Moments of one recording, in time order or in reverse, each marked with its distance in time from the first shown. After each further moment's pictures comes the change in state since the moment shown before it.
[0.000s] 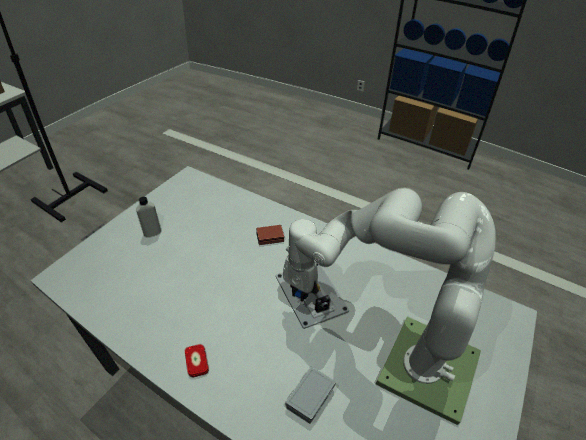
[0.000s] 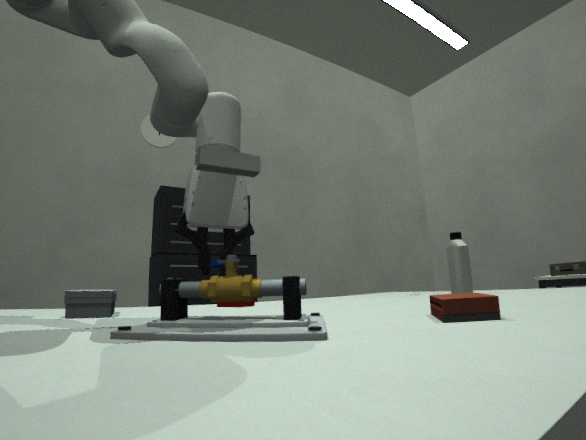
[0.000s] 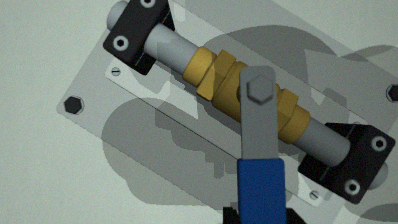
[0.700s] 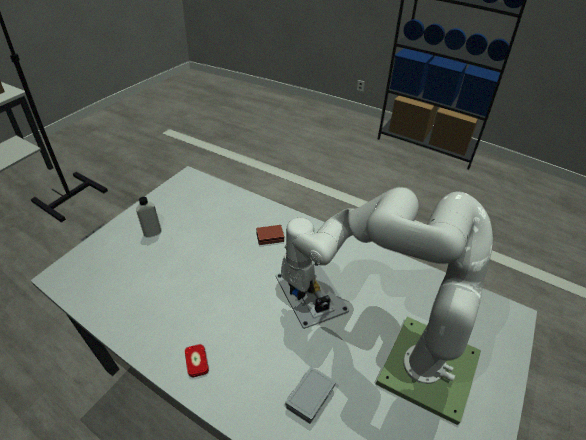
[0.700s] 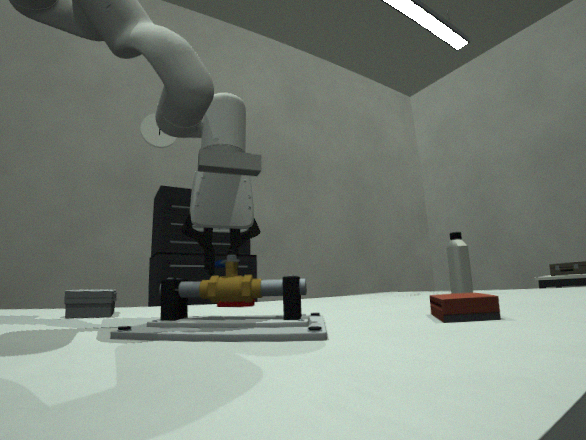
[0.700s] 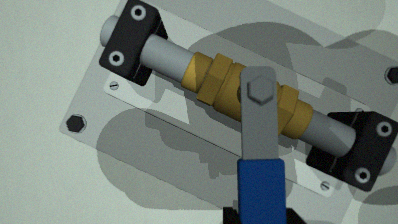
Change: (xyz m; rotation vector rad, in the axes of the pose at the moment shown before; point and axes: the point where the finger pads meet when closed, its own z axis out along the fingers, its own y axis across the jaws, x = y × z) arm 0.000 -0.009 0.000 0.001 0.000 0.113
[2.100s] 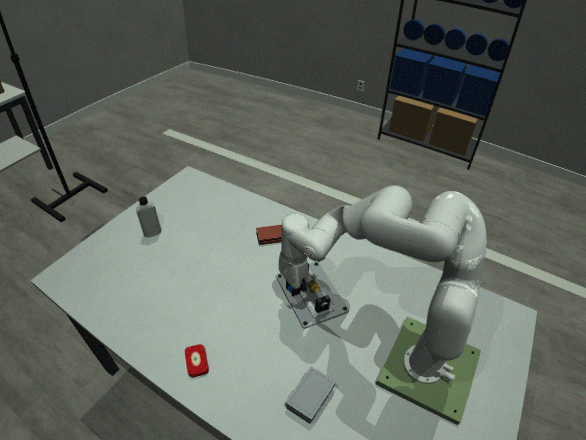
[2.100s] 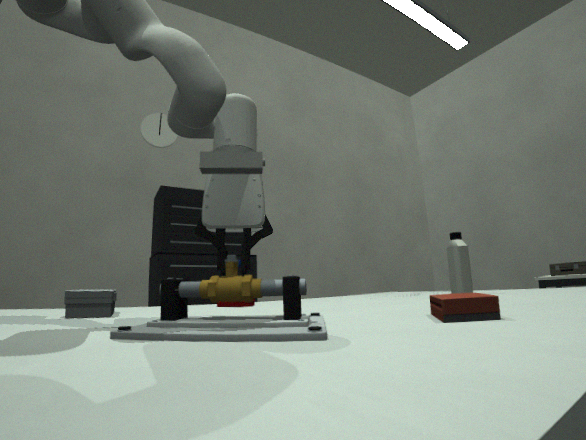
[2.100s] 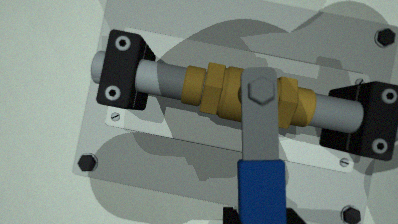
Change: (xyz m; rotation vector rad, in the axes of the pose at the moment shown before) arm 0.002 -0.020 0.000 0.001 -0.001 0.247
